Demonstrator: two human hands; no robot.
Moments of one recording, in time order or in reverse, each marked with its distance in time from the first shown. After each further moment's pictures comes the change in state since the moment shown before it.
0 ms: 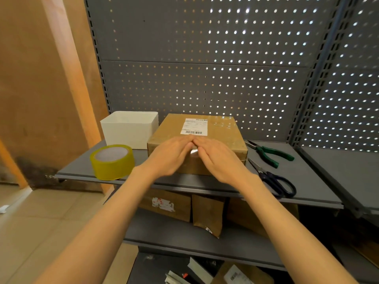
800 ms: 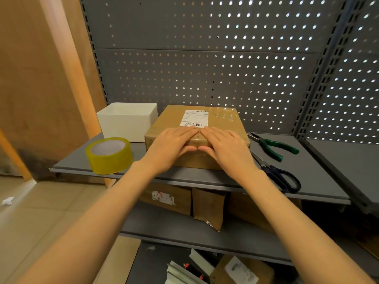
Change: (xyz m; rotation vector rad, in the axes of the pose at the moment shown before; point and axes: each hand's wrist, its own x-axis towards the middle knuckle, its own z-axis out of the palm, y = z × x) left_hand 0.007 -0.014 0.012 0.257 0.053 0.152; right_hand 0.003 0.030 0.016 -0.382 0.181 -0.061
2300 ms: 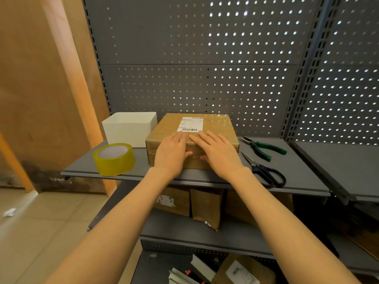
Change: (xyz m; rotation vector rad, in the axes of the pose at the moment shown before) left_hand -0.005 0.043 -0.004 0.152 0.026 -0.292; right_hand -0.009 -0.012 -0.017 0.025 -0.178 0.024
